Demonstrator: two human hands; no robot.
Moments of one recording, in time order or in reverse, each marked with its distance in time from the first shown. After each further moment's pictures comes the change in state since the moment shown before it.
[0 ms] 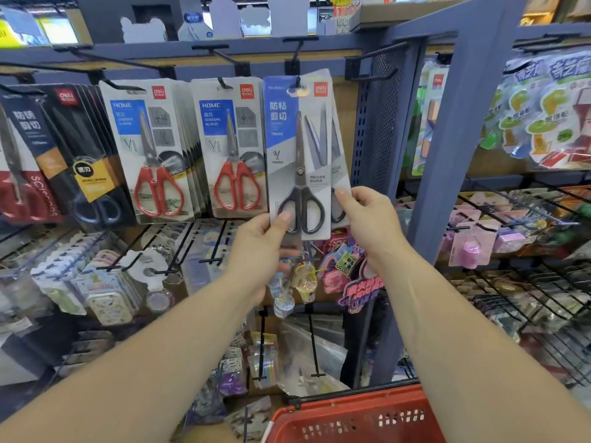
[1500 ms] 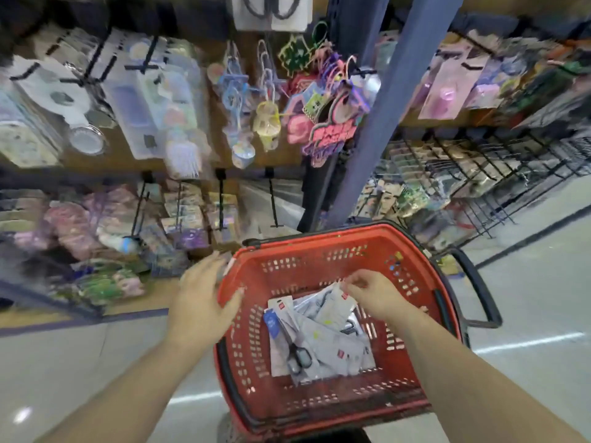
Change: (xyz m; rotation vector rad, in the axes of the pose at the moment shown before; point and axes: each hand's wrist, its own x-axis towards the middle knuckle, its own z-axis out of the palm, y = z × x) left_hand -0.216 -0.231 -0.071 0.912 -0.166 -0.062; right_hand -0.265 0.252 -0.101 -0.538 -0.396 0.684
